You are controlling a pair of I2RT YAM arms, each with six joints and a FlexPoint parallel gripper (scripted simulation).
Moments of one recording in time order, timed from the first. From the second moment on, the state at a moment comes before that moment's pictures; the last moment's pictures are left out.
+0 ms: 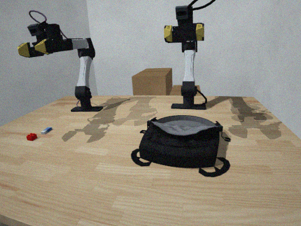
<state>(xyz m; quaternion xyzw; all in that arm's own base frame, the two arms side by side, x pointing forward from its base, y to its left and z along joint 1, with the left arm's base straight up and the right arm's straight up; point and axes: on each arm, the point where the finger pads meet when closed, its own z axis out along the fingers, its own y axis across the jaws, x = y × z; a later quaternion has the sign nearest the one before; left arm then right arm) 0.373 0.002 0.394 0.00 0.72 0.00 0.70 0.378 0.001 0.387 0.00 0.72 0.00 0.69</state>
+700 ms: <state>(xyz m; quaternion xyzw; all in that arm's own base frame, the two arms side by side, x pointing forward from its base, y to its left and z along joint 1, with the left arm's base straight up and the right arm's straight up) 0.371 0.014 0.376 -0.01 0.75 0.01 0.67 0.378 0.001 0.387 0.00 0.72 0.00 0.69</state>
